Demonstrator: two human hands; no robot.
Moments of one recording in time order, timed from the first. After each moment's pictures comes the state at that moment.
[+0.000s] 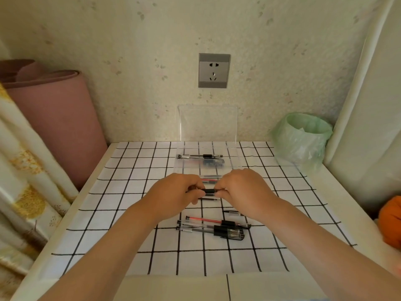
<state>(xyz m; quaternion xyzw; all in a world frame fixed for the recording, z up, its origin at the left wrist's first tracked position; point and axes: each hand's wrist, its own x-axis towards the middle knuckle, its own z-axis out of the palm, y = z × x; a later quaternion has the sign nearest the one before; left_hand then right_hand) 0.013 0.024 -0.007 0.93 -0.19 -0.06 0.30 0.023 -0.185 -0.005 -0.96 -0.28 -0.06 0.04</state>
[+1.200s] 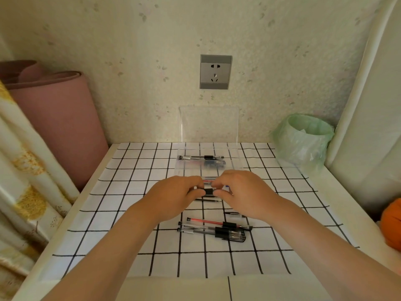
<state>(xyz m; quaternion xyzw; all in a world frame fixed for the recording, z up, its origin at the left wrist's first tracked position) 0.015 0.029 -0.007 0.95 -0.23 -0.02 0.21 0.020 -0.183 -0.001 -0.95 -0.27 -0.05 0.16</state>
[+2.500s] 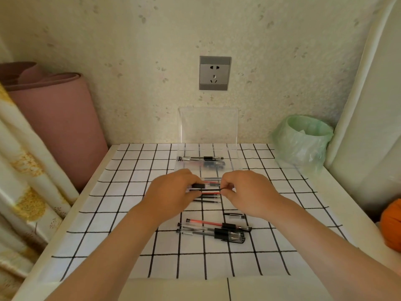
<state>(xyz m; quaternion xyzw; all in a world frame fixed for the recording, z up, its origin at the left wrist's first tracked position) 0.018 0.026 -0.010 0.96 -0.20 0.07 0.18 0.022 -0.191 0.001 -0.97 -0.19 -0.02 0.15</state>
